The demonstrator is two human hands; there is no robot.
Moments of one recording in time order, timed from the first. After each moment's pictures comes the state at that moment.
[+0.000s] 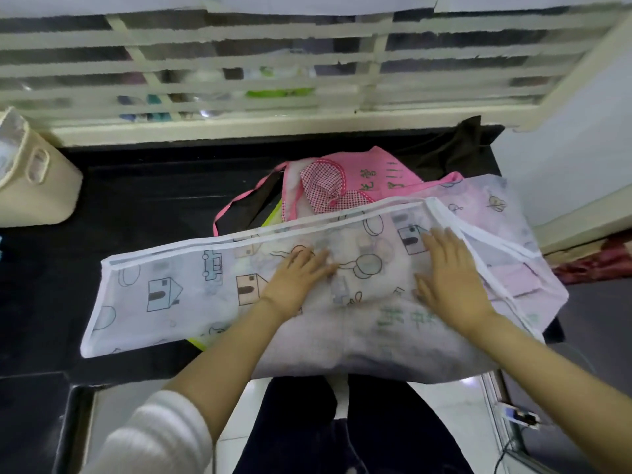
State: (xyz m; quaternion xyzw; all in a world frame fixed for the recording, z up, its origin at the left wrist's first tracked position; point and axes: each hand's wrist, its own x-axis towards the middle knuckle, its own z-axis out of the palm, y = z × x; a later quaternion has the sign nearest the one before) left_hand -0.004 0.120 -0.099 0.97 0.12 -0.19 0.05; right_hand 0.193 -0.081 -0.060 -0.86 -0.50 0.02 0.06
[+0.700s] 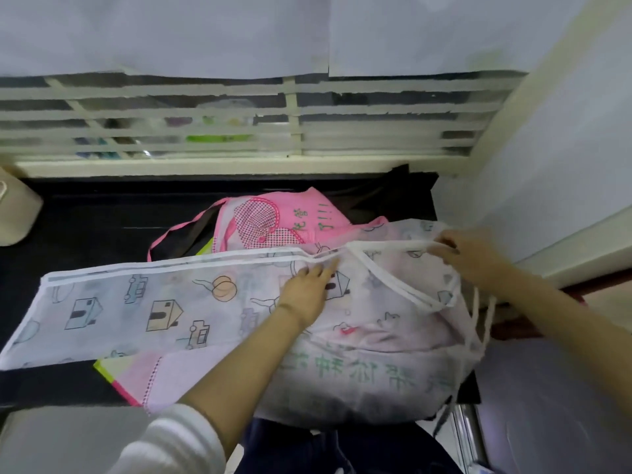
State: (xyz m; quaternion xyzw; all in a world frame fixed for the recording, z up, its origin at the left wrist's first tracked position) left_hand 0.165 0.033 -0.079 0.93 0.29 -0.15 0.14; right_hand 0.407 -0.108 0.001 -0.85 -0.43 0.28 0.14
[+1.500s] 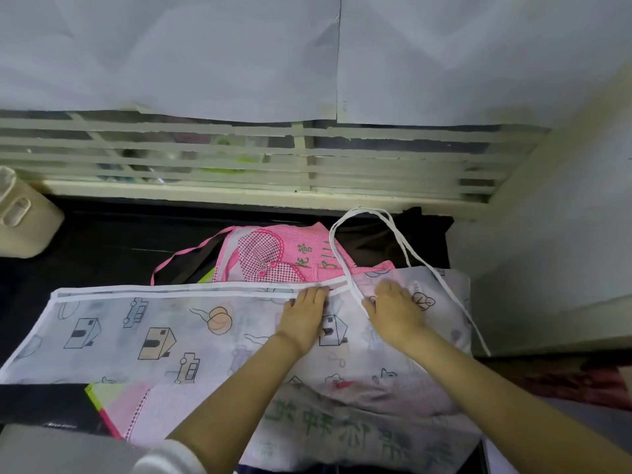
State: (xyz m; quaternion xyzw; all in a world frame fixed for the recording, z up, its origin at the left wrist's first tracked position) left_hand 0.193 0.054 -0.087 0.90 0.38 -0.13 0.17; right_hand 0.345 -0.032 -0.057 -0.85 -0.46 0.24 0.02
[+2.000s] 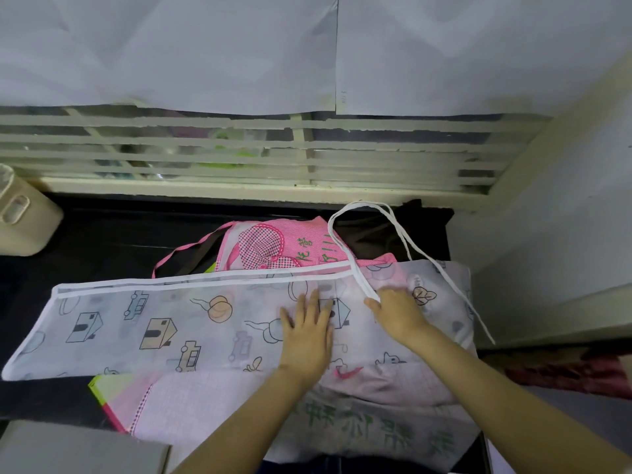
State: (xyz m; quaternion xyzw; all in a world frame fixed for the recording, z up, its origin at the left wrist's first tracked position) left_hand 0.171 0.006 -0.094 0.90 0.41 -0.11 0.13; right_hand 0.353 -0.040 -0.081 -0.83 -0.47 0.27 0.06
